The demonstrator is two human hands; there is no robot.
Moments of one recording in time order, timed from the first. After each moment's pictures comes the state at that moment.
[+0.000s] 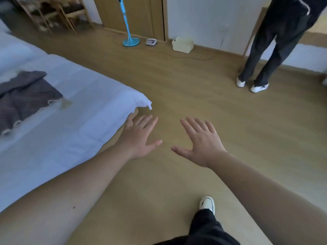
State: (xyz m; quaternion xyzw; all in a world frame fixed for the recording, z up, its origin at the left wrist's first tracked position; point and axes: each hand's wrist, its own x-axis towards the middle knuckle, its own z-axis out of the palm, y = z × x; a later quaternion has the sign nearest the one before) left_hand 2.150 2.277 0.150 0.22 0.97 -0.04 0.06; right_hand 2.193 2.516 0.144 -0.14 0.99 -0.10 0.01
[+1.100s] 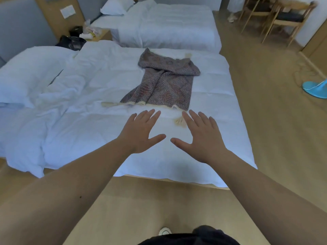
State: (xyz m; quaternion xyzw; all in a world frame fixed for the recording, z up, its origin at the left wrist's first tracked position) left_hand 1.918 1.866 0.159 -0.32 0.95 0.01 0.02; right_hand 1.736 2.017 0.176 -0.60 0.80 -0.07 0.02
